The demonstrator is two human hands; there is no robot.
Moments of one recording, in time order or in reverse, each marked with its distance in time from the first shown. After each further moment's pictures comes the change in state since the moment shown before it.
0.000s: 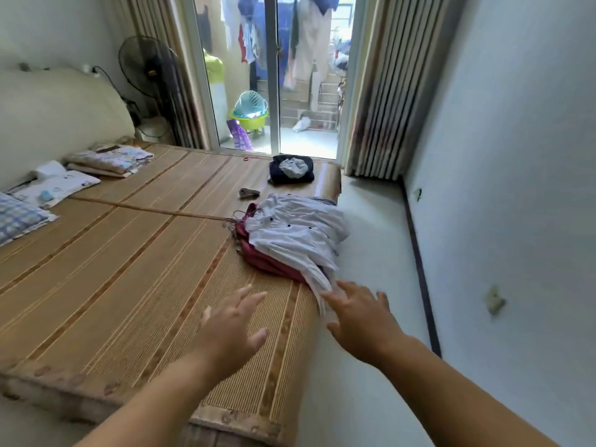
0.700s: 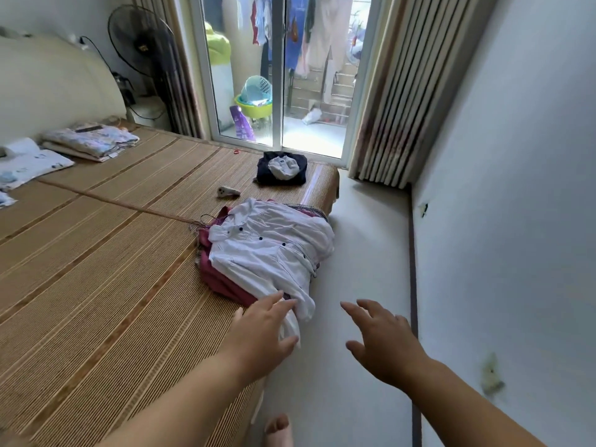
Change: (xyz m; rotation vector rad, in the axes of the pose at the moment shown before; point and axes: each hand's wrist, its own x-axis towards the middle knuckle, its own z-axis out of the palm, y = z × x) left_hand 0.236 0.162 0.101 -0.058 -0.059 -0.010; right_hand 0.135 0.261 -0.011 0.026 -0.149 0.029
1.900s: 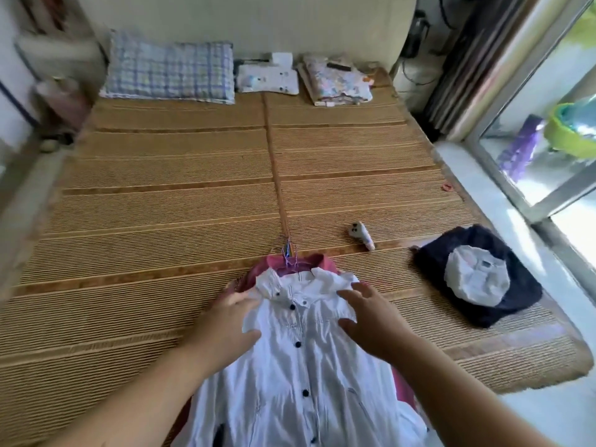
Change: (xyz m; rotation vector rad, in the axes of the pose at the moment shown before) left_hand 0.486 -0.197 -0.041 -0.328 0.289 -1.111; right_hand 0.795 -0.054 -0.043 -0.243 -0.421 -0.965
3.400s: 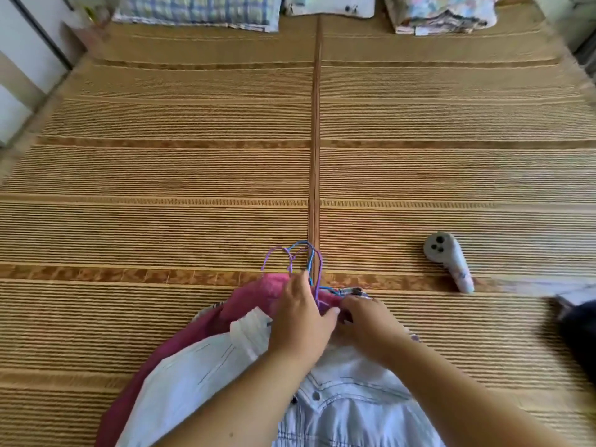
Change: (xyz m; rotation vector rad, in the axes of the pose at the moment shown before) left_hand 0.328 0.011 0.171 -0.280 0.335 -0.340; right_hand 0.343 0.083 0.166 0.132 -0.167 -0.272
